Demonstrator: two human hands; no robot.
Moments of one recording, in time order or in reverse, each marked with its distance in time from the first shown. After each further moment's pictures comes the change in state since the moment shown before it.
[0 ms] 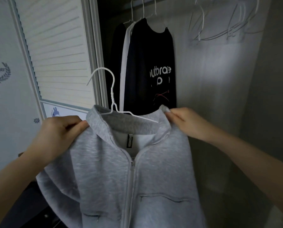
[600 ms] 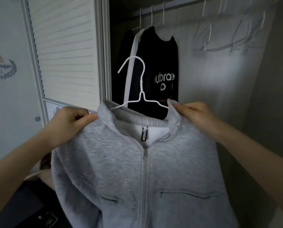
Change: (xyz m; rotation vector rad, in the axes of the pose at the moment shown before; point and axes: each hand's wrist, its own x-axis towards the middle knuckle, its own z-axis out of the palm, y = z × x) left_hand 0.029 -0.015 -0.003 -0.131 -0.154 -0.167; right_hand 0.010 -0.014 -0.022 0.415 0.106 0.167
